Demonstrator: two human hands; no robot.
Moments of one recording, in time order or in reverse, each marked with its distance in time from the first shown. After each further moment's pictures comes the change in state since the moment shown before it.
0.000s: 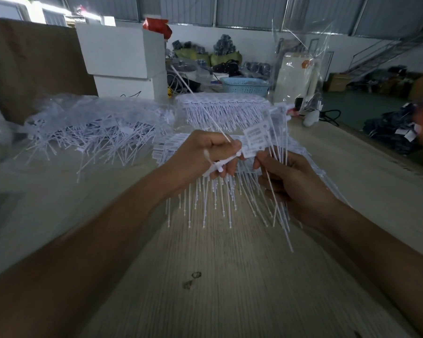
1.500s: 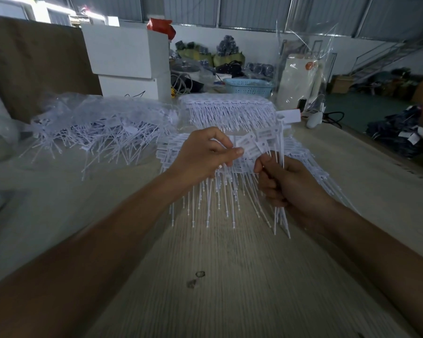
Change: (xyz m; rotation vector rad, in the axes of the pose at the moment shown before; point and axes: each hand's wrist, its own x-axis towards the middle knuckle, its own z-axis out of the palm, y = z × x) left_hand 0.000 0.004 0.005 0.232 0.292 -0.120; right_hand 0.000 0.001 0.009 0.005 -0.018 0.072
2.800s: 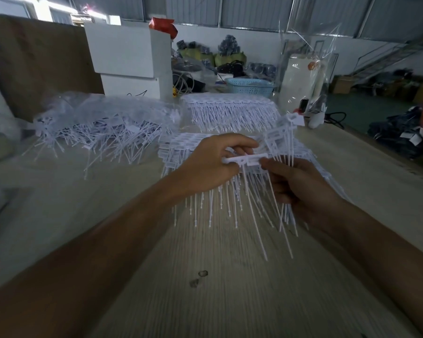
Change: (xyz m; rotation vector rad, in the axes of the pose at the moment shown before) left_hand -0.008 0.008 0.001 0.236 -0.183 0.319; right_hand 0.004 -0.004 -0.004 0.048 0.164 0.118
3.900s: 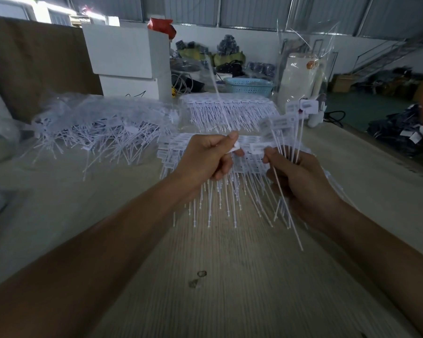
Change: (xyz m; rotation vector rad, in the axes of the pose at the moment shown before) left_hand 0.000 -0.010 0.009 -0.506 0.193 -0.362; right_hand -0.005 -0.001 0.004 -0.023 0.038 -0.199
